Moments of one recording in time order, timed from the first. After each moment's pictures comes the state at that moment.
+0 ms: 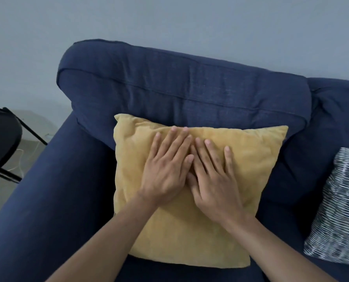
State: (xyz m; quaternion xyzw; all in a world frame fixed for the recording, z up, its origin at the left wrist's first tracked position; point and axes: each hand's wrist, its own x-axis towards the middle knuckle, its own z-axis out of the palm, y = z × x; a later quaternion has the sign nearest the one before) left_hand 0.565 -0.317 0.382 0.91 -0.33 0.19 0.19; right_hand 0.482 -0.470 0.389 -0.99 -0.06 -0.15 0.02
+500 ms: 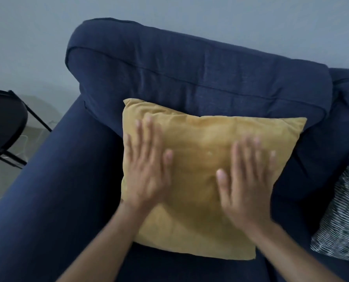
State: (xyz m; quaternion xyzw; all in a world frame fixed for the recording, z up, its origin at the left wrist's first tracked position) left_hand 0.535 -0.265 0.360 0.92 -0.17 0.22 0.26; right_hand 0.446 -0.486 0.370 -0.97 0.03 -0.25 0.06
